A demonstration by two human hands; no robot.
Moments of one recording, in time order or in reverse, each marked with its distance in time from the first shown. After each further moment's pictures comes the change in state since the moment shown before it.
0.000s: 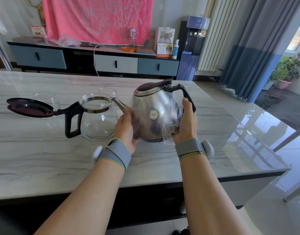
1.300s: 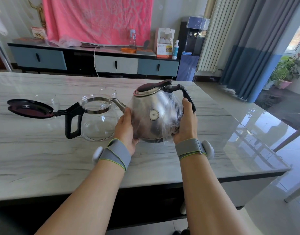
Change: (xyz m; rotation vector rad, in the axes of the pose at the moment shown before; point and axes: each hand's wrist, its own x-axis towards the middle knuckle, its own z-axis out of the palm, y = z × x) left_hand 0.007 -0.004 -0.002 -0.001 0.021 -0.001; right_hand -0.002 -0.001 0.001 0.005 0.001 -0.011
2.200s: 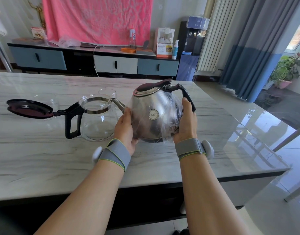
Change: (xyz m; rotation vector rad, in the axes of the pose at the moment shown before) left_hand -0.002 0.001 0.000 0.013 -0.005 -0.002; right_hand -0.007 -0.006 0.001 -0.029 0.006 0.022
